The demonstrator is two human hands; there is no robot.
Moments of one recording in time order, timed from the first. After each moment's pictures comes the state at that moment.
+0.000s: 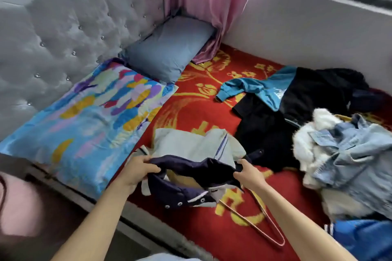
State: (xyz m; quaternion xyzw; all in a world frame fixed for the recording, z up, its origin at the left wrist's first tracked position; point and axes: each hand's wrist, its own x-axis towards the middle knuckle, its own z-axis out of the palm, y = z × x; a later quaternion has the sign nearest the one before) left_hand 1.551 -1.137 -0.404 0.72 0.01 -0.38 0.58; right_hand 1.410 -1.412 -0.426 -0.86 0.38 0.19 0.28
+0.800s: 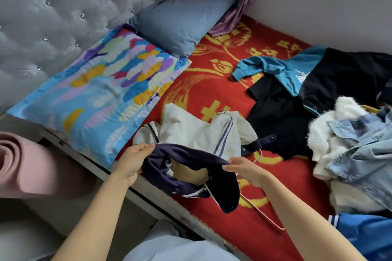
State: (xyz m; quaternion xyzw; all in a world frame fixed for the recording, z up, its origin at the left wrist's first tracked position) left_hand 1.534 -1.114 -0.423 0.69 0.15 -0.32 0.64; right_hand 1.418 -1.402 -0.461 -0.72 0.28 0.32 0.55
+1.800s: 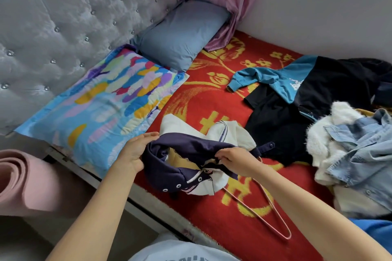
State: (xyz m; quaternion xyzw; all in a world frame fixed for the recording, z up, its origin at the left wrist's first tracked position) left_hand 1.559 -1.143 -0.386 0.63 0.19 -0.28 0.70; right_hand 1.447 -1.393 -0.423 -0.98 -0.04 0.12 0.15
